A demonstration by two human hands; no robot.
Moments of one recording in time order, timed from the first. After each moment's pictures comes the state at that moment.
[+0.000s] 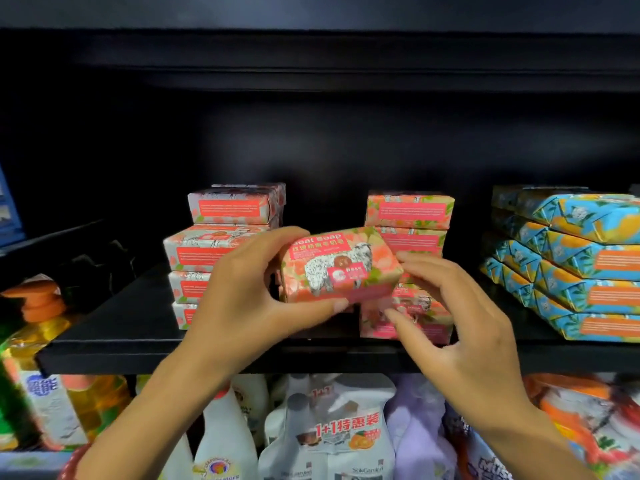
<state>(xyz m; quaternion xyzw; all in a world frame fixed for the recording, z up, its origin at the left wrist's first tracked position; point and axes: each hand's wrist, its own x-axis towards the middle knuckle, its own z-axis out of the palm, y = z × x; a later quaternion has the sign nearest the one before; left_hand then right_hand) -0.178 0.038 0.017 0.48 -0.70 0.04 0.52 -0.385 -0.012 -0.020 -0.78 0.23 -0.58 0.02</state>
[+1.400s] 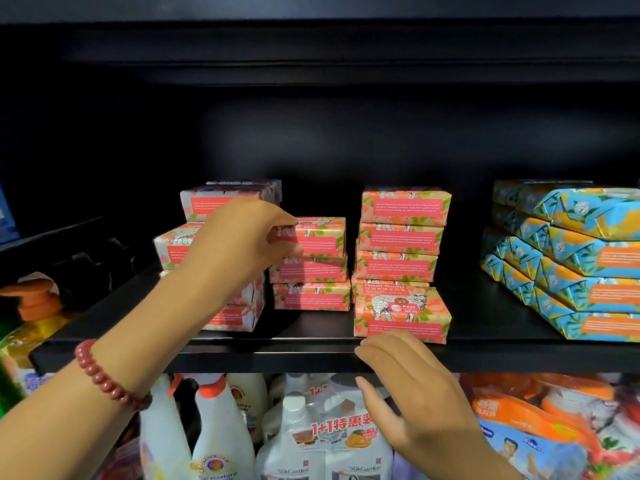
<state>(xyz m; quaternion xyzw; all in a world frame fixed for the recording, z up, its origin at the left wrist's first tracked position) -0.161 -0.010 0.058 0.61 -0.71 0.23 0.27 -0.381 -0.021 -0.089 -0.85 0.25 -0.45 -0.13</state>
